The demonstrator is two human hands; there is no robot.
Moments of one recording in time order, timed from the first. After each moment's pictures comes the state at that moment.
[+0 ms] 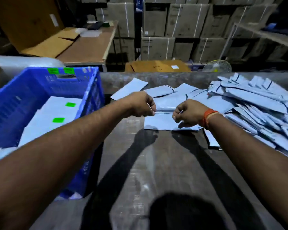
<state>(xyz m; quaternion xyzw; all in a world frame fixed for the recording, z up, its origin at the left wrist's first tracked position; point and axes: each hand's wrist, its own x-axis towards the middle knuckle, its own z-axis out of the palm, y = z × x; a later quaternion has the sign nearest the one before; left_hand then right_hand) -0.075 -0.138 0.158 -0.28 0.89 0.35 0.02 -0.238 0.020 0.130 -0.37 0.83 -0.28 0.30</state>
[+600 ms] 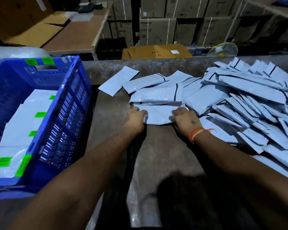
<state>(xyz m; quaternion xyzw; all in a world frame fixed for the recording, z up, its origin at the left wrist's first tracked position) -0.133 -0.112 -0.012 -0.36 0.90 0.21 -0.10 -0.314 0.046 -0.005 -0.59 0.80 0.04 -0.08</state>
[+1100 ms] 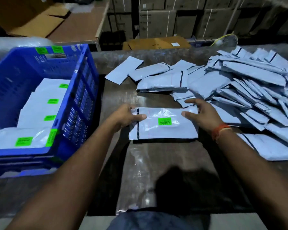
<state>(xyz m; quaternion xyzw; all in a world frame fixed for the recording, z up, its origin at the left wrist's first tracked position) -0.030 -0.094 0.052 -0.35 0.75 0.55 -0.04 -0.256 0.116 0.029 -0.38 0.79 -0.45 0.17</state>
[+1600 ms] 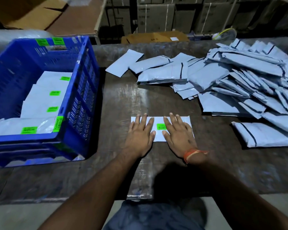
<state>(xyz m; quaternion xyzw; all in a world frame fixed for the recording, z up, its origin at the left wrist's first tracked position) 0.001 -0.006 -0.053 -0.27 0.95 0.10 -0.06 -0.143 0.128 -0.054 -0.49 0.86 -0.08 0.03</state>
